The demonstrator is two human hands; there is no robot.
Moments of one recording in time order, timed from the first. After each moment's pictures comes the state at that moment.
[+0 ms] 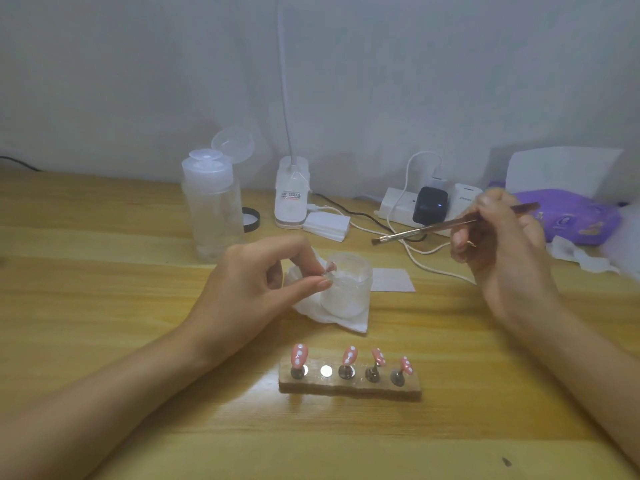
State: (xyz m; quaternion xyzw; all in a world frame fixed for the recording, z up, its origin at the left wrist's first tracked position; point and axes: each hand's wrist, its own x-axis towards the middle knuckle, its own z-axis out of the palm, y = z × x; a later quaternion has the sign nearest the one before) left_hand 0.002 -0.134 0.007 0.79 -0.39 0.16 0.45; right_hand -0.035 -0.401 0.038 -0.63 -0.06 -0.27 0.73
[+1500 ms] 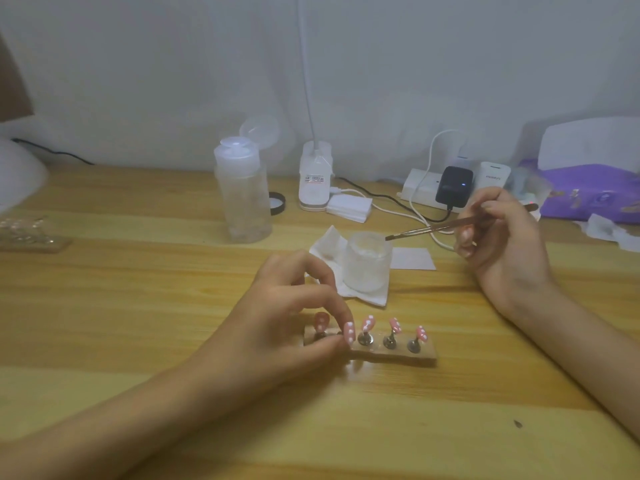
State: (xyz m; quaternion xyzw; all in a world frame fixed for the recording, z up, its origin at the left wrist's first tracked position) left_hand -0.062 -0.116 0.009 0.83 -0.38 0.04 0.41; right_hand -0.032 -0.393 0.019 -0.55 -0.01 -0.21 0.81
